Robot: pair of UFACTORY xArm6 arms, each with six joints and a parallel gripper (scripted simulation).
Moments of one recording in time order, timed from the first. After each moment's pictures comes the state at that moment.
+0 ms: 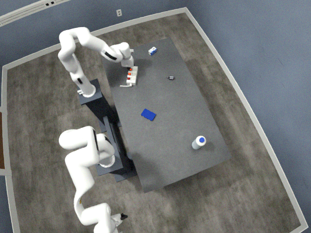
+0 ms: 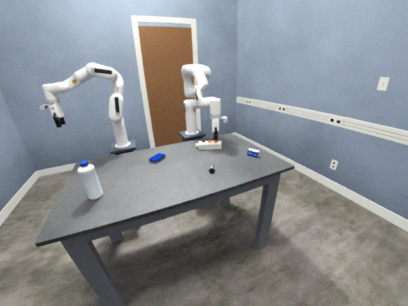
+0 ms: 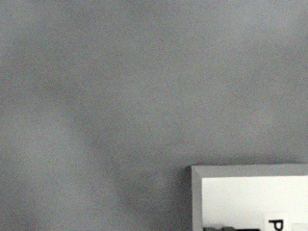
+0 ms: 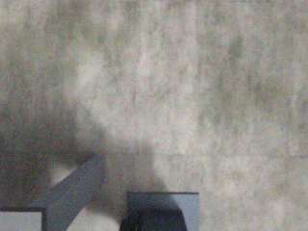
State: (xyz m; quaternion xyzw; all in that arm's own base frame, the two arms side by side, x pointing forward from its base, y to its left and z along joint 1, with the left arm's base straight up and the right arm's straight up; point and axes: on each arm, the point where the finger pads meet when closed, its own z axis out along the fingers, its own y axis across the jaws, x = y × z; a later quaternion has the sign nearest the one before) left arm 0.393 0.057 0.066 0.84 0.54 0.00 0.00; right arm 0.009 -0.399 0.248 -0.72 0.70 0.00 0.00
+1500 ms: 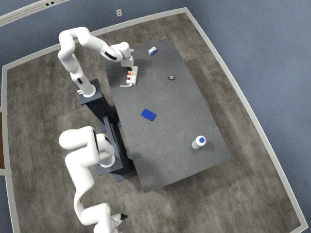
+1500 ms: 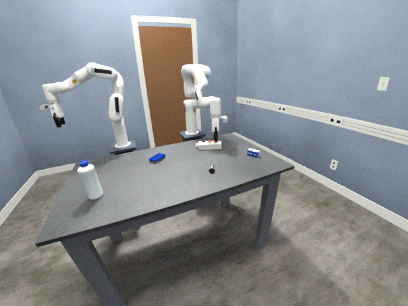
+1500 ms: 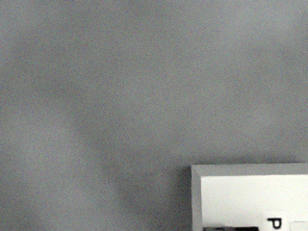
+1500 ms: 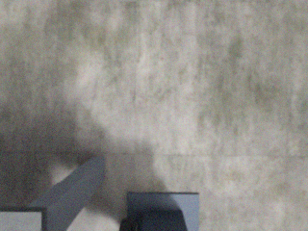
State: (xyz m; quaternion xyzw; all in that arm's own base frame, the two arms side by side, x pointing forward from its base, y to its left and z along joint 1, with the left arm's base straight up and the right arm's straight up) left arm 0.393 0.057 0.068 0.84 0.54 0.00 0.00; right arm 0.009 -0.399 0.248 -0.72 0.70 0.00 0.00
